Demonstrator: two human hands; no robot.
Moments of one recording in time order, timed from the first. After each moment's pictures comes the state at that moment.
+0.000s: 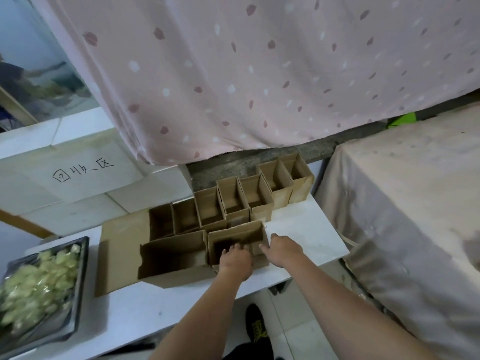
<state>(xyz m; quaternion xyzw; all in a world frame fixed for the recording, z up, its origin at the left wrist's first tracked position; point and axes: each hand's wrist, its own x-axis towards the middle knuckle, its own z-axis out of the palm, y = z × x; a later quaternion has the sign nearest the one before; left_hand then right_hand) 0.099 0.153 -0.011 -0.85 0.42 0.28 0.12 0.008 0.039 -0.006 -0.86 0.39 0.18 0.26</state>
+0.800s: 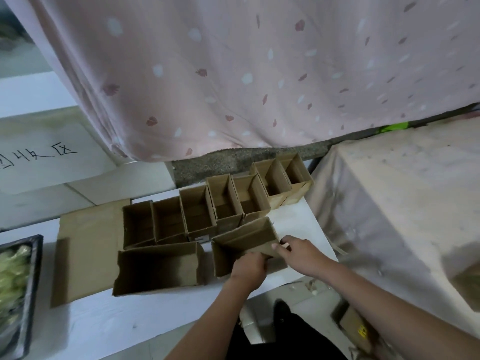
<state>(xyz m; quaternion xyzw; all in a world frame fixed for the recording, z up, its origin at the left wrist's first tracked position) 0.105 0.104 -0.044 -0.80 0.47 0.35 -0.10 -0.003 -0.026 0.001 -0.82 0.40 0.18 0.36</state>
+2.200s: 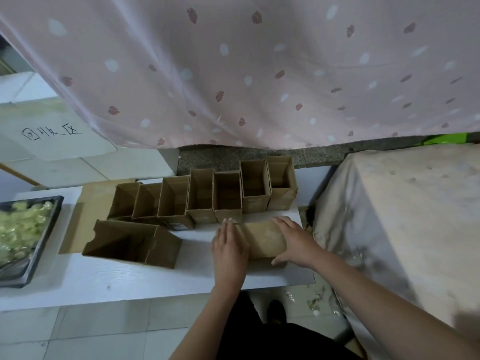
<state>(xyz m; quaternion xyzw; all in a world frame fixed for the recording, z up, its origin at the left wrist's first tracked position) 0.017 0.015 -0.040 -0.94 0.15 0.12 -0.28 -0.051 -0.177 -0.035 -0.93 0.15 0.17 0.30</state>
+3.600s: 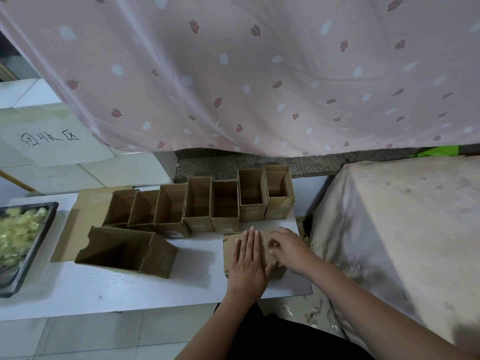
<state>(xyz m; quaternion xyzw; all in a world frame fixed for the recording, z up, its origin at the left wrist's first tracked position) -0.006 -0.010 -0.070 -0.91 0.39 0.12 -0.03 -0.044 -0.168 -0.029 -0.92 0.15 0.07 0.34</state>
